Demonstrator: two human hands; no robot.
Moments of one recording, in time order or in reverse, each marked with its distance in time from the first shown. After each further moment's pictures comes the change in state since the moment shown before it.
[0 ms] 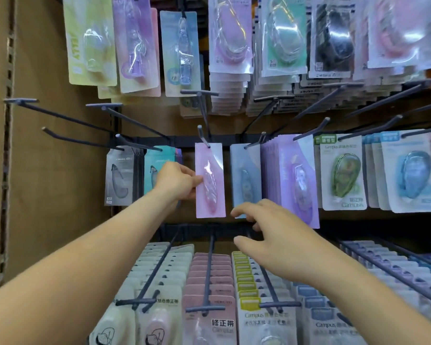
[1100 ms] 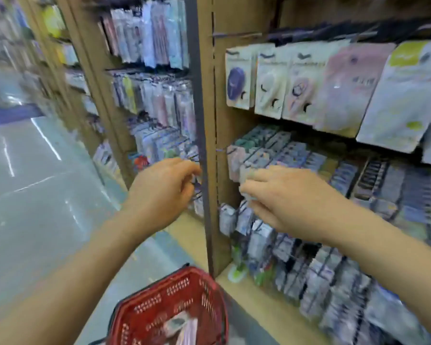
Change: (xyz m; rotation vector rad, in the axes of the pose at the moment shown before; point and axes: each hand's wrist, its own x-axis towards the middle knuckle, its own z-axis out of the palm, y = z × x) left_hand -0.438 -0.132 -0.156 1.142 0.058 0.081; right_hand -0.199 -0.066 0.144 -0.090 -0.336 -0.966
